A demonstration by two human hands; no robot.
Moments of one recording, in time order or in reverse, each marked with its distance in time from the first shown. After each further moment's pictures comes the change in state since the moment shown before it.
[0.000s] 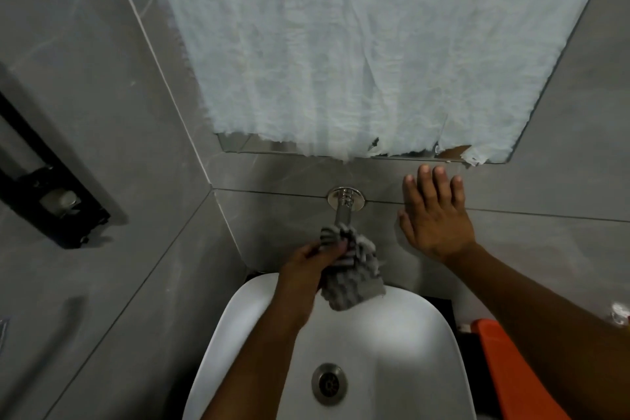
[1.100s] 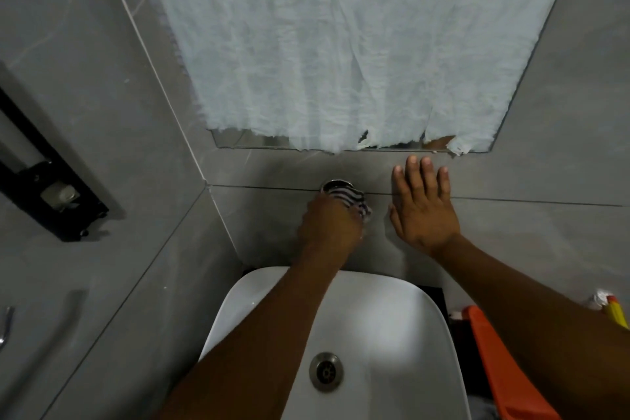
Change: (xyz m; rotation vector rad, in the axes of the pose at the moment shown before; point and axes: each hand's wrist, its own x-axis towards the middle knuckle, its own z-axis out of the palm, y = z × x) left_hand 0.036 0.041 0.065 1.019 0.338 0.111; right_hand -0.001 -0.008 -0.013 0.053 -0.181 0.066
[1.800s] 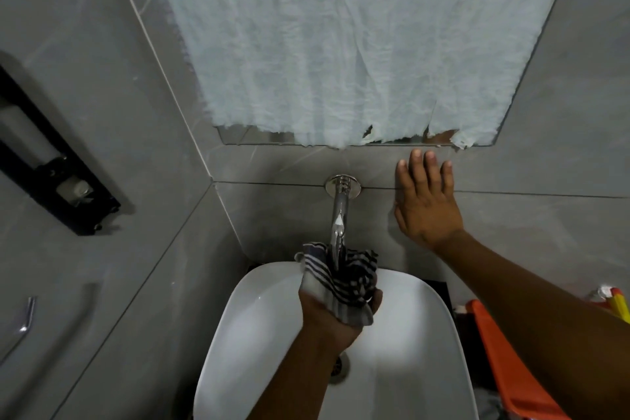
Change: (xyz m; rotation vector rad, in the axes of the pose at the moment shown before) left_hand -0.078 -0.098 0.041 -1.800 -0.582 -0.495; right_hand 0.001 -0.009 -0.024 0.074 -0.069 0.033
